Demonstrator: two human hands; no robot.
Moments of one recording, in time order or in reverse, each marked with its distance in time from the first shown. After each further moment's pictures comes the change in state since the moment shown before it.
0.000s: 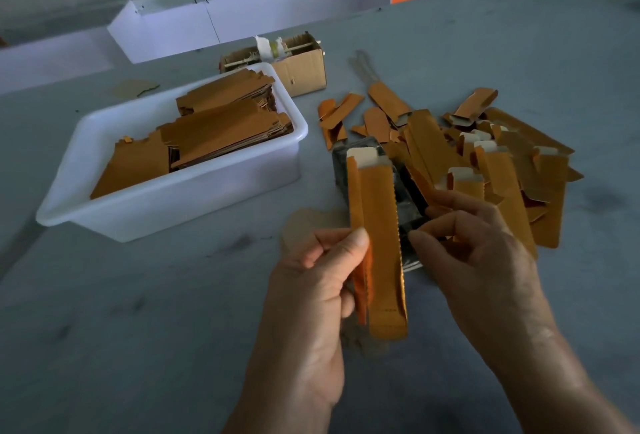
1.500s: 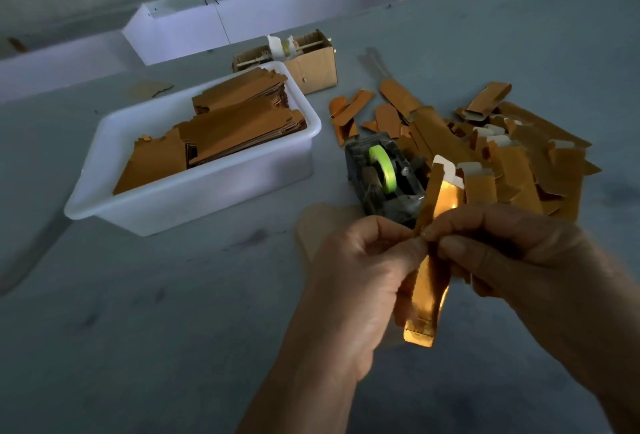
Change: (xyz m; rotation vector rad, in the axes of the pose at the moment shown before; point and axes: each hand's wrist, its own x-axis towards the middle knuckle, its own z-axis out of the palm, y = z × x) left_hand 0.000 0.005 0.007 0.353 -0.247 -0.004; right_hand -0.003 -0.018 -0.037 0.302 -0.408 -0.117
